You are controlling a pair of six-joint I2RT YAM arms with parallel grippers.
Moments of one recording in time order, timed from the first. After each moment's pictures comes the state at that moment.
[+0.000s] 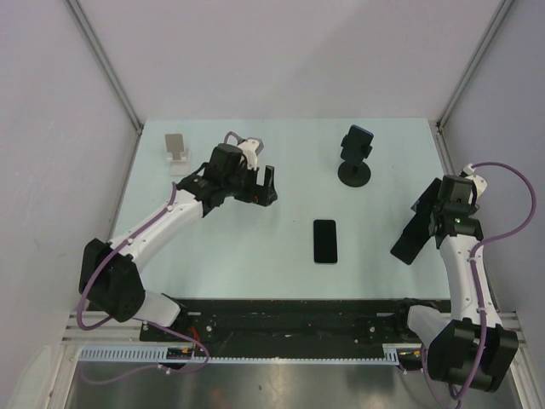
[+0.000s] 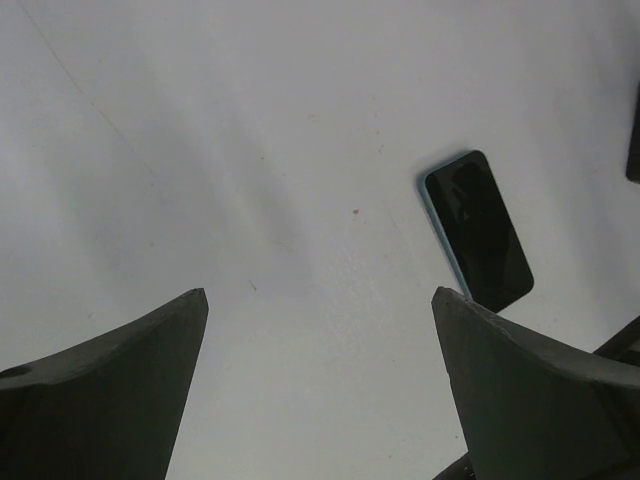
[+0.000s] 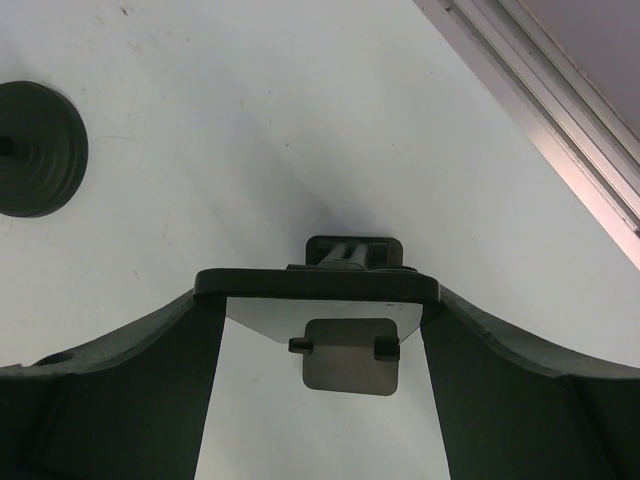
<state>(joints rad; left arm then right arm) -0.53 1.43 1.16 -0.42 0.14 -0.23 -0.21 1.01 0.82 -0.52 0.25 0.41</state>
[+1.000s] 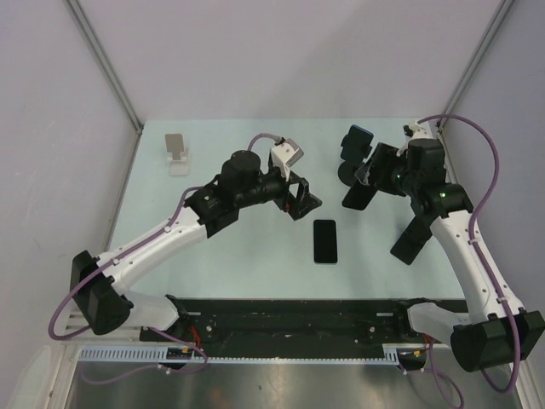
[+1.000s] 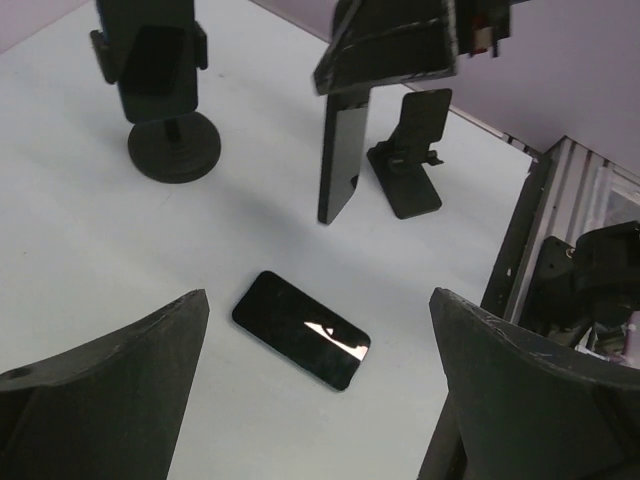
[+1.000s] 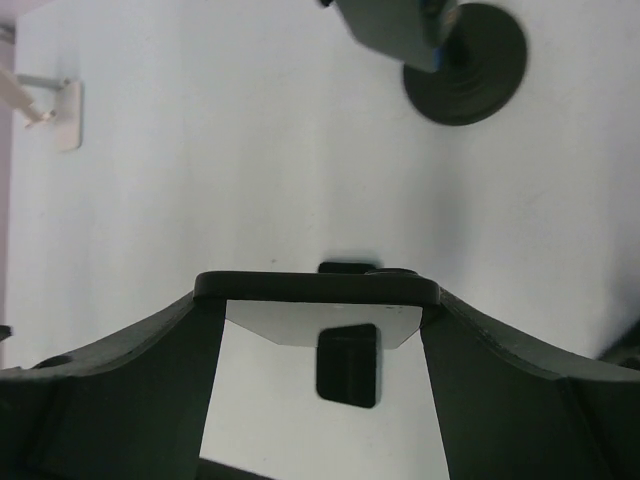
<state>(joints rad) -0.81 1.34 1.22 -0.15 0.28 -0.13 0.18 1.11 1.19 -0.61 -0.07 0.46</state>
